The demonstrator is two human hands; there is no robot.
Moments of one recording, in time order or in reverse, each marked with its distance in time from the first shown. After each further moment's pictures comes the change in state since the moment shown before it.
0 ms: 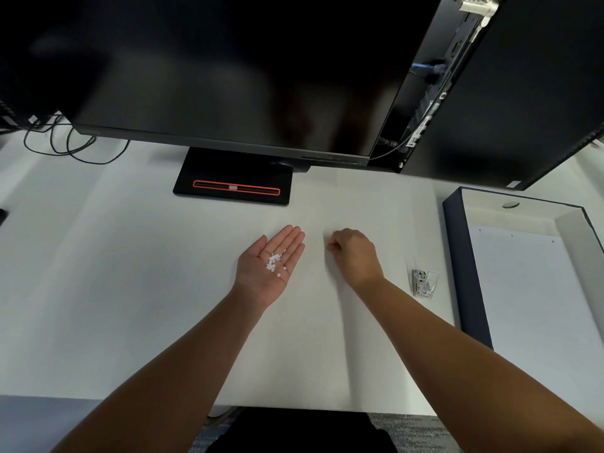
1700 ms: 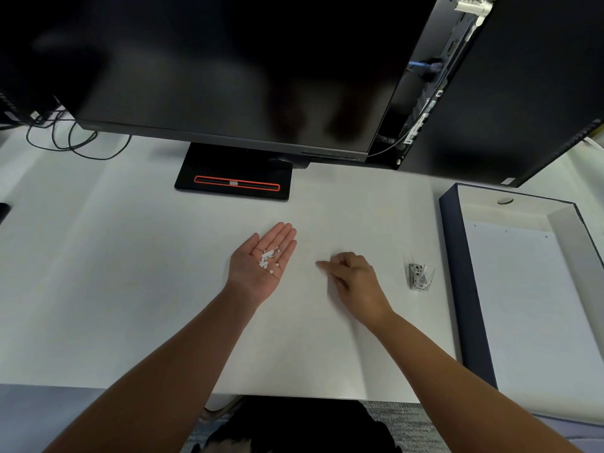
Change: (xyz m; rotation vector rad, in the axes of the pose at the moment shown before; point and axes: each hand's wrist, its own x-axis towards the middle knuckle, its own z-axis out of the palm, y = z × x) left_hand -0.006 0.006 -0.012 -0.054 -0.030 0.014; right_hand -0.064 0.015 0.008 0.134 0.039 -0.215
